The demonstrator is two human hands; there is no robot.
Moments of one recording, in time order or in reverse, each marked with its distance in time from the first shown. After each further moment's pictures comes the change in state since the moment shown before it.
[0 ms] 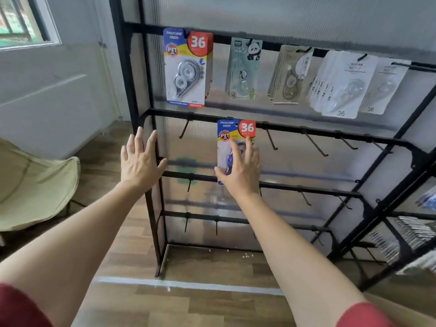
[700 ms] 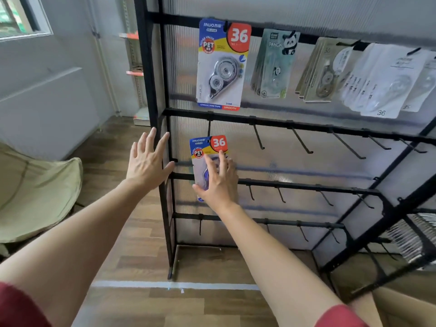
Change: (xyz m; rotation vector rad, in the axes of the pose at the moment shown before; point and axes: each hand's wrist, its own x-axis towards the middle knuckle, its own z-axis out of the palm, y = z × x) left_hand 0.053 -0.076 0.015 0.029 -0.075 0.153; right_hand 0.003 -0.091 0.100 -0.004 -0.215 -0.042
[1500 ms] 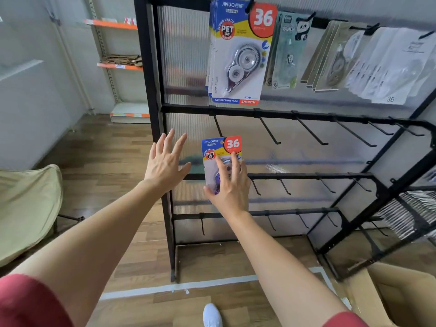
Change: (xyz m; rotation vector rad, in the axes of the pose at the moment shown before) left_hand 0.042 -0.019 0.042 -0.126 -0.047 0.188; right_hand 0.006 -0.007 0.050 -0.125 0.256 0.073
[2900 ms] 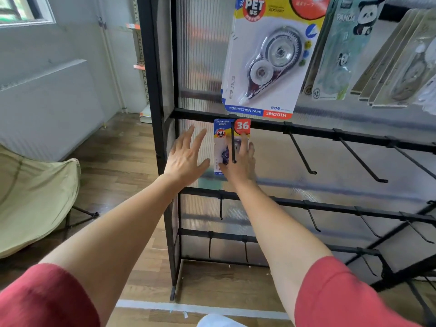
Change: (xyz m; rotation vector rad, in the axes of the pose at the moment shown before) left_hand 0.090 0.000 0.057 -0.069 0.011 -0.118; right_hand 0.148 0.039 0.074 0.028 -0.284 0.062
